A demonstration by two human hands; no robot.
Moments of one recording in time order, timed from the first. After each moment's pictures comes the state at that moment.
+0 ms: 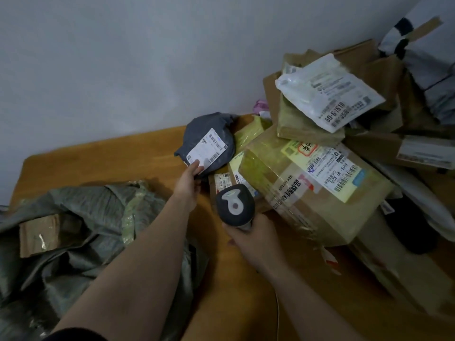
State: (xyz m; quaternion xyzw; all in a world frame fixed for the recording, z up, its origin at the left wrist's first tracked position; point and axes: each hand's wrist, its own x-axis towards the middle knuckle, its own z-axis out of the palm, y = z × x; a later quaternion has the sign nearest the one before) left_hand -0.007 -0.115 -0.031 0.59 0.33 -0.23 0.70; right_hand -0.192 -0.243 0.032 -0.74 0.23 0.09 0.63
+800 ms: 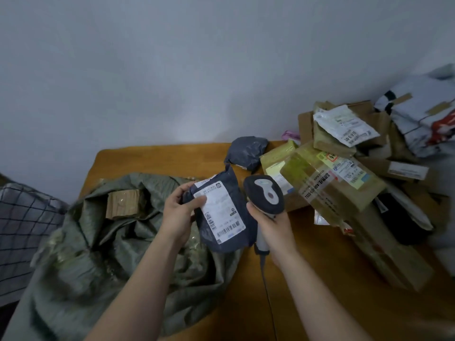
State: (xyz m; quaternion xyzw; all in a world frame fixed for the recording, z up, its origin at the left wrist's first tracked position) left_hand -0.167 0.070 0.101 0.57 0.15 -0.11 0.80; right_hand -0.247 -0.127 0.124 -0.63 0.23 -0.03 0.74
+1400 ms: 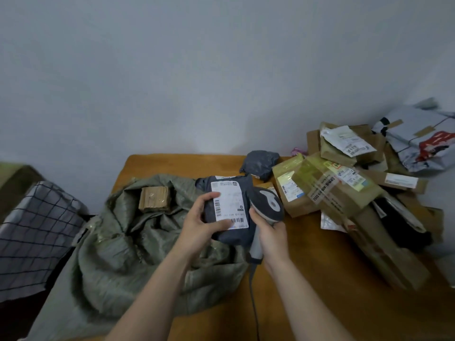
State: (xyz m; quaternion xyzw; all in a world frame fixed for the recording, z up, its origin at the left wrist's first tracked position) left_hand -0.266 0.121 0.135 0.67 0.01 -0.11 0.74; right_hand -0.307 -0.047 0.155 -0.57 0.25 -0.06 0.78
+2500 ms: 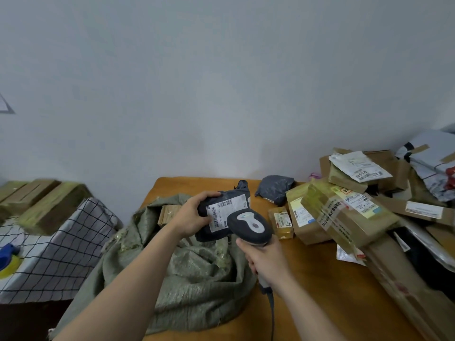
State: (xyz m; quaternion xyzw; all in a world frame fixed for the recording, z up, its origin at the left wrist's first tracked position) left_hand -0.218 0.139 0.181 0.86 -0.10 -0.05 0.50; right_hand -0.325 -0.086 0.176 -0.72 0.00 0.05 0.69
